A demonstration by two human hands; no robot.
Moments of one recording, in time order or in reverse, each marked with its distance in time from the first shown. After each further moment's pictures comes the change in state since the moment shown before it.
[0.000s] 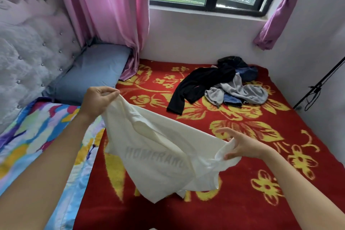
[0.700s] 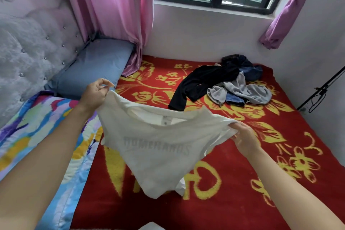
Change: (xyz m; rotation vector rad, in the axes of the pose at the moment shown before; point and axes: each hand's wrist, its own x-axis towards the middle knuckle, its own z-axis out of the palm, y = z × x) left_hand 0.014 -0.015 0.000 -0.045 -0.068 -0.188; right_hand 0.045 0.024 0.011 1.019 0.577 0.049
